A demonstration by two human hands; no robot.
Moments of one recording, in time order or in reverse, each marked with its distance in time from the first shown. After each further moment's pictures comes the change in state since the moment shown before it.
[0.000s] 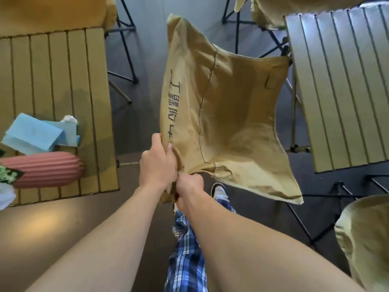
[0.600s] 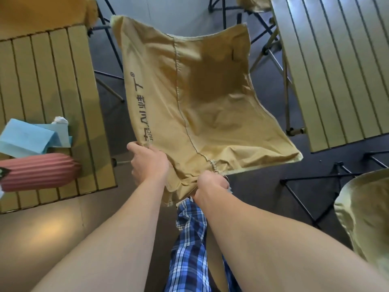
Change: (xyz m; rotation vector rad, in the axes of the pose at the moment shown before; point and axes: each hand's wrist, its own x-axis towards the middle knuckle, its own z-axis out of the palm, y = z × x) left_hand -0.010 0.003 0.015 -0.039 0.164 -0.553; right_hand 0.022 0.003 -0.049 0.024 0.223 0.113
